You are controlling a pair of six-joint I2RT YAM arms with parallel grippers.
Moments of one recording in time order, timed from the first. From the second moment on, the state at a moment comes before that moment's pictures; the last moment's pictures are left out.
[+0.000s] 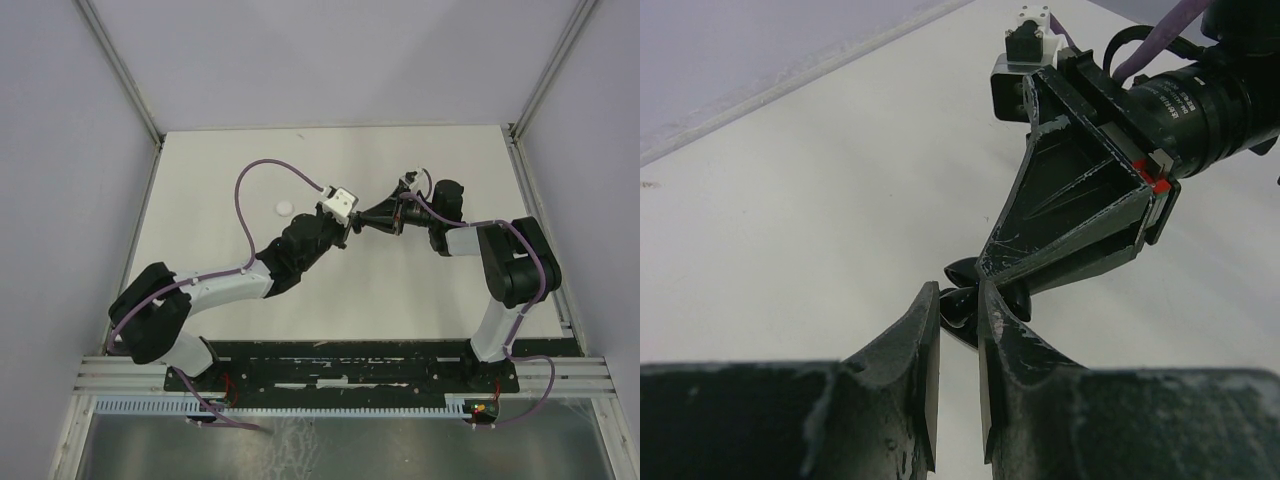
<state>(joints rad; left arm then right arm) -0.90 1.50 0.83 0.57 -0.24 0.05 0.19 1.83 0.79 0.85 -1.08 1.40</state>
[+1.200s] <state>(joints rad) -0.90 1.55 0.83 0.58 -0.23 0.06 0.19 1.82 0.79 0.83 -1.08 1.39</state>
